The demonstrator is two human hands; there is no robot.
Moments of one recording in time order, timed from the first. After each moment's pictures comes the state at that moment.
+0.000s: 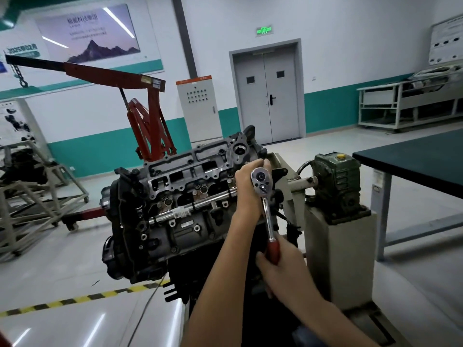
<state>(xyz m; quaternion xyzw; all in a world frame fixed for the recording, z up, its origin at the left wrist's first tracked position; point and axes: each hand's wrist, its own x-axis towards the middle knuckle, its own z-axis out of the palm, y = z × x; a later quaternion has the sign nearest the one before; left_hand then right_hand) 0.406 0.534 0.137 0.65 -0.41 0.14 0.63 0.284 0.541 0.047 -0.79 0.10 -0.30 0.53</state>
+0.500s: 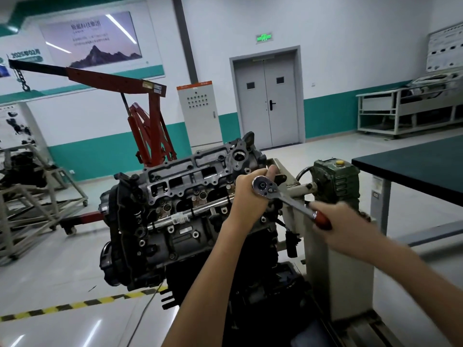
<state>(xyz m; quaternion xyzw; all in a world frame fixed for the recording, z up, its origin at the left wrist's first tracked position) 0.408 0.545 0.136 0.62 -0.50 0.16 0.58 0.260 0.424 0.104 -0.94 0.07 -0.24 0.21</state>
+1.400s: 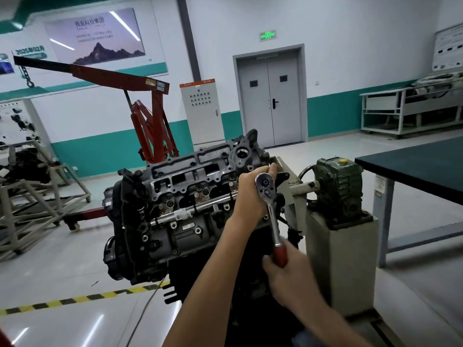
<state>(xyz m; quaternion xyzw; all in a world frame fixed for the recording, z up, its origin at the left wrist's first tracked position) 0.404 0.545 0.132 0.62 -0.48 0.14 0.60 0.283 0.534 0.043 -0.76 0.10 -0.33 0.55</state>
